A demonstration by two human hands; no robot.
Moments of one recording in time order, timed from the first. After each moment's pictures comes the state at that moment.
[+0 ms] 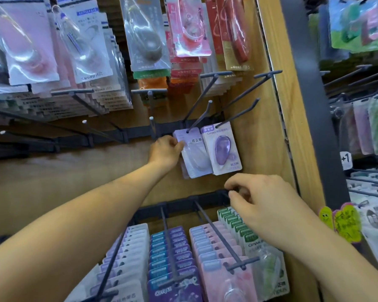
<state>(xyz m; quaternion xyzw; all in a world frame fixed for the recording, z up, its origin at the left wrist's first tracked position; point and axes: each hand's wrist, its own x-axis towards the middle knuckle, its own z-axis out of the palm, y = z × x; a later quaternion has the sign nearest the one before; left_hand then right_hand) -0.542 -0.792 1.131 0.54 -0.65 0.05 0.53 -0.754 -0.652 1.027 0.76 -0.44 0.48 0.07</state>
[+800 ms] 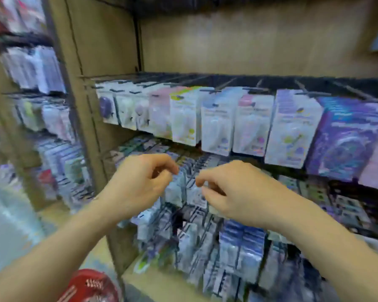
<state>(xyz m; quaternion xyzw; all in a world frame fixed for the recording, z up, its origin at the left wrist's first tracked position) -0.385 -0.358 0.866 0.77 -0.52 0.09 0.36 -0.550 -0.491 0.892 0.99 -0.08 0.14 -0.02</state>
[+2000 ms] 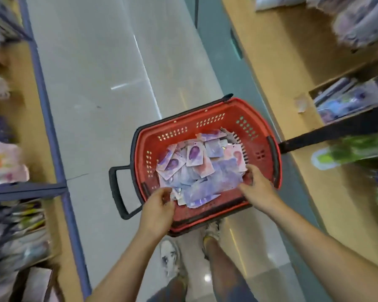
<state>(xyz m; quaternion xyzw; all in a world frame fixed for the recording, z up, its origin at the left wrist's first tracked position) -0.126 0.001 0.225 0.84 0.24 -0.28 0.39 -0.085 -0.243 0.228 0.84 -0.24 -0.33 -0.36</state>
